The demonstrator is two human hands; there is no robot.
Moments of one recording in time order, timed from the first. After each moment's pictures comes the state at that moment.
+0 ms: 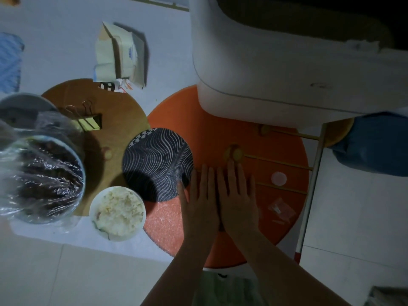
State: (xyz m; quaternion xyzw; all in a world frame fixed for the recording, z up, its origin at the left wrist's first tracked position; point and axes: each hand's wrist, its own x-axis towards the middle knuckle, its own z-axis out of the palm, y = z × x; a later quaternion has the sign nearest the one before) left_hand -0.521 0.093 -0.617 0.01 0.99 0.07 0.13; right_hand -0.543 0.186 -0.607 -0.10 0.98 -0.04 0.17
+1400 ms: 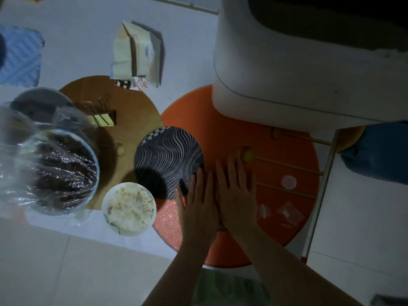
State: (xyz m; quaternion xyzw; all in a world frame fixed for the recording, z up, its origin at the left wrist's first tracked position) left_hand -0.507 0.071 -0.610 -0.03 0.97 0.09 0.21; right_hand -0.553 0.165 -0.605 -0.10 0.98 -0.05 0.17
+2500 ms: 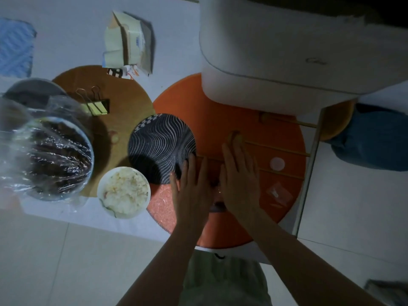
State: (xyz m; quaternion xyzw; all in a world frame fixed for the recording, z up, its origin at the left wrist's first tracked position) left_hand -0.512 0.073 -0.597 -0.03 0.97 0.11 0.20; right_hand -0.555 0.184 -0.590 -0.03 0.97 -0.18 0.13
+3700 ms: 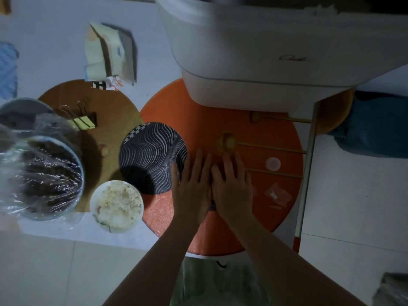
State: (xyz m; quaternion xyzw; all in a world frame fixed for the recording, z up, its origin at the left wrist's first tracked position) left_hand -0.536 0.075 -0.612 0.08 0.99 0.08 0.13; right_hand -0.544 0.185 -0.607 -0.08 0.99 -0.07 0.09
